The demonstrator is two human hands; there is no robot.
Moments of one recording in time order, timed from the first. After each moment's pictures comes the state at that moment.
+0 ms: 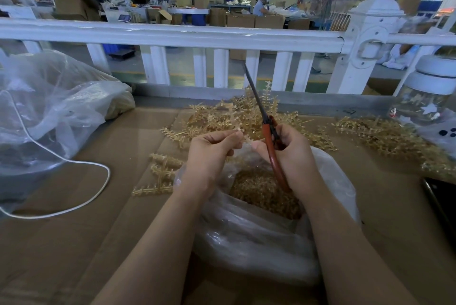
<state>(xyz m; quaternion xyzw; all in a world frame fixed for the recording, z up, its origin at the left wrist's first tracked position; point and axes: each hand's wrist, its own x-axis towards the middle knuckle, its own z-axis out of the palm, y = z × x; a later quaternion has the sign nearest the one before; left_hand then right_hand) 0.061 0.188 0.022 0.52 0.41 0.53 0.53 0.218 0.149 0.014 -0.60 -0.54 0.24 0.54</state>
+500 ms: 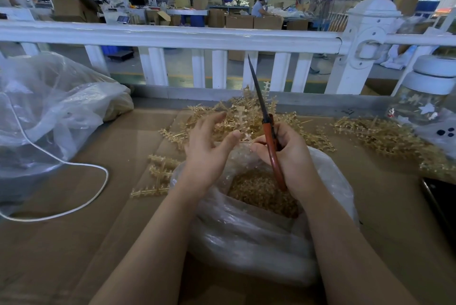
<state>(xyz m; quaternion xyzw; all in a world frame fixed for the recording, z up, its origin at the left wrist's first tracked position) 0.053 0.192 0.022 0.69 0.44 0.48 0.33 0.211 0.142 0.024 -0.57 -0.53 0.29 0.56</state>
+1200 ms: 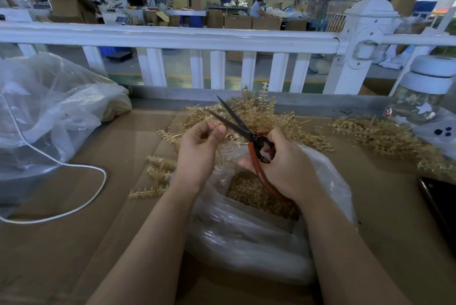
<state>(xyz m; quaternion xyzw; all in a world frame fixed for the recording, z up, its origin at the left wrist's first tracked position) 0.051 0.195 0.022 0.59 0.36 0.56 0.45 0.224 0.147 0.003 -0.66 -0.64 0.06 0.38</state>
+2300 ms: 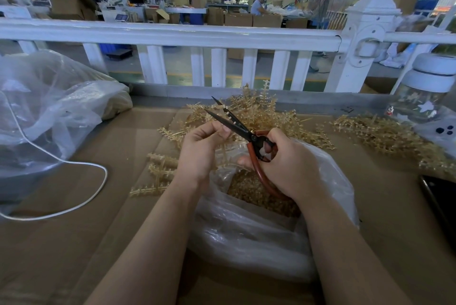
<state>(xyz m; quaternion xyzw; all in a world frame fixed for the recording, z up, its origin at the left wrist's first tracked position) 0.053 0.196 0.019 0.53 0.32 0.55 0.56 0.222 0.142 0.003 -0.65 -0.66 -0.03 0.38</state>
